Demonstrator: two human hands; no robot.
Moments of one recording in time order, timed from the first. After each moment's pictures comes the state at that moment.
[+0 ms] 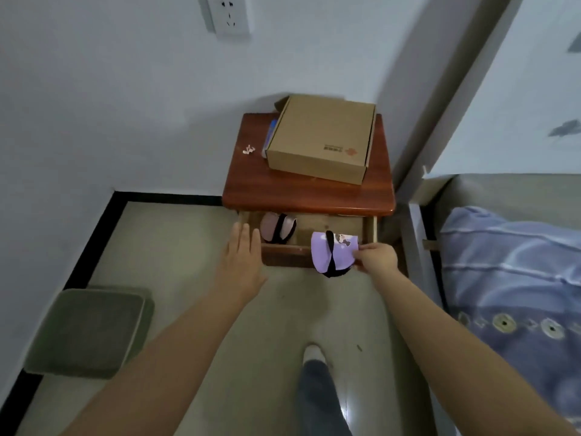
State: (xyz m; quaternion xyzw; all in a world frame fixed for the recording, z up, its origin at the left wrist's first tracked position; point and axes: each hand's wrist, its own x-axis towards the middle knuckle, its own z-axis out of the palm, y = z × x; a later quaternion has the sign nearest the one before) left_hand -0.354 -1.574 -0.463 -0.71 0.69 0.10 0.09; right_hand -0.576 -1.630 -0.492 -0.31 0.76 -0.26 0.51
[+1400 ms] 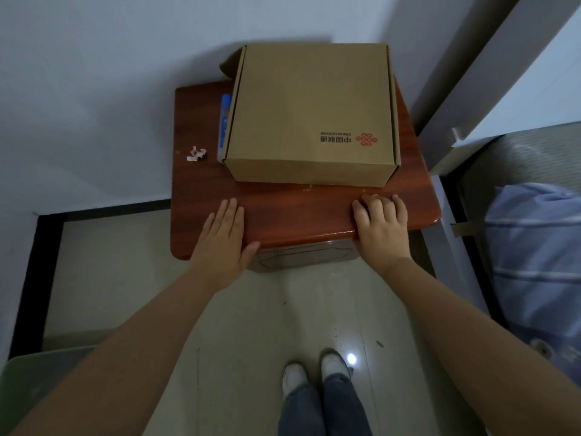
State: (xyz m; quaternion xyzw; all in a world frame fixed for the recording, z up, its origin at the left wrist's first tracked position) left_hand -0.300 -1.762 -0.565 -0.62 0.76 0.17 0.08; right_hand -0.550 -1.758 -0.574 -0.76 0.65 0.05 -0.01
